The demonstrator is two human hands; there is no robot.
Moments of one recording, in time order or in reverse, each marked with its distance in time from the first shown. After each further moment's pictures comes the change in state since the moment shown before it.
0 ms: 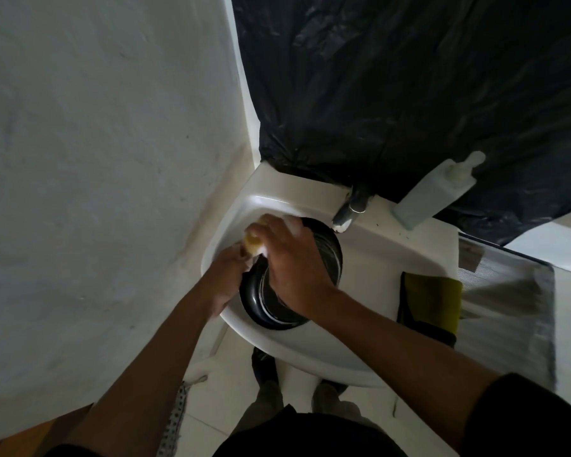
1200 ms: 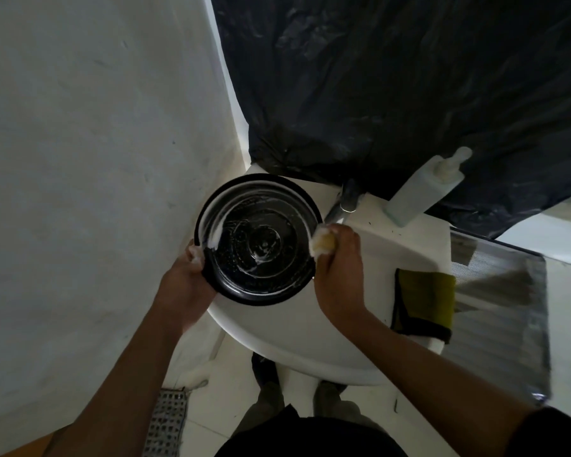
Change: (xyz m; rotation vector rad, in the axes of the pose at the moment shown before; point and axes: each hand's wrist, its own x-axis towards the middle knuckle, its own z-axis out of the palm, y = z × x) left_hand -0.005 -0.019 -0.044 -0.763 -0.159 0.134; right_hand -0.045 0.043 -0.008 0.357 0.407 0.571
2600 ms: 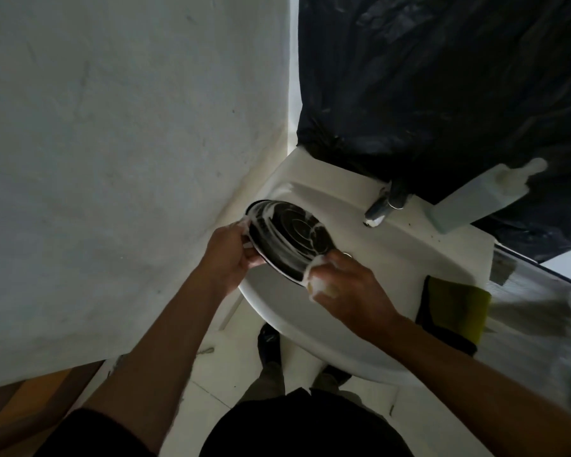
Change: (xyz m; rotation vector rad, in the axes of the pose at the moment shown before) left_hand -0.005 0.011 0.052 0.275 0.490 -0.139; right_hand -0.017 0.005 -0.012 -0.275 -0.669 -0.536
